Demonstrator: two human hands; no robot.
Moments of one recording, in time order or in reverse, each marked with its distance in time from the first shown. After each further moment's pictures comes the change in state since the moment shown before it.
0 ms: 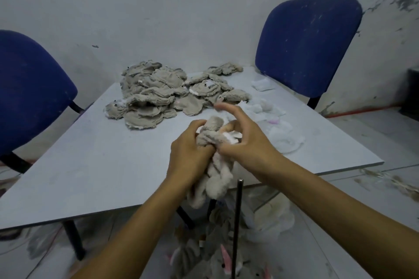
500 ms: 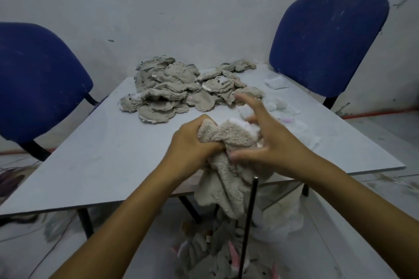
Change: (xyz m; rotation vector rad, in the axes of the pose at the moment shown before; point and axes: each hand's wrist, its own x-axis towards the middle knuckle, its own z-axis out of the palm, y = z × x) left_hand -0.005 0.007 -0.033 -0.102 -0.104 0.088; right_hand -0.002 -0.005 -0.024 -0.375 -0.127 -0.149
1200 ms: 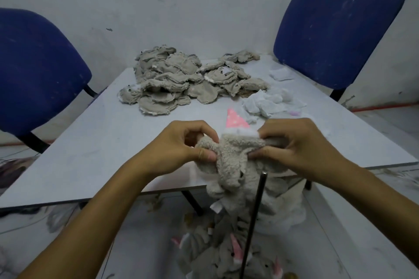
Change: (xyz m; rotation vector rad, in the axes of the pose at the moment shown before) left_hand -0.008 -0.010 -0.039 -0.083 -0.369 -0.035; right_hand -0.017 0.002 -0.011 -0.217 -0.004 -0.219
